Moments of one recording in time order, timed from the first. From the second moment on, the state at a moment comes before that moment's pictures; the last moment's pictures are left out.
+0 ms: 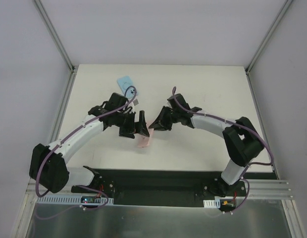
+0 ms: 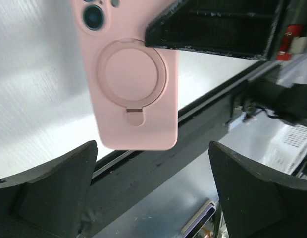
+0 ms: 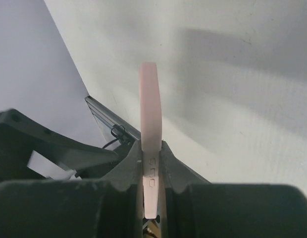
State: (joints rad) left arm -0.52 1.34 0.98 -0.72 0.48 -0.57; right arm 0.68 1.77 1.09 -0.17 -0.49 1.16
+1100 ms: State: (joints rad) left arm -0.29 1.20 0.72 0.21 1.15 -1.03; right arm 0.61 1.41 0.98 0.09 -0.80 1.00
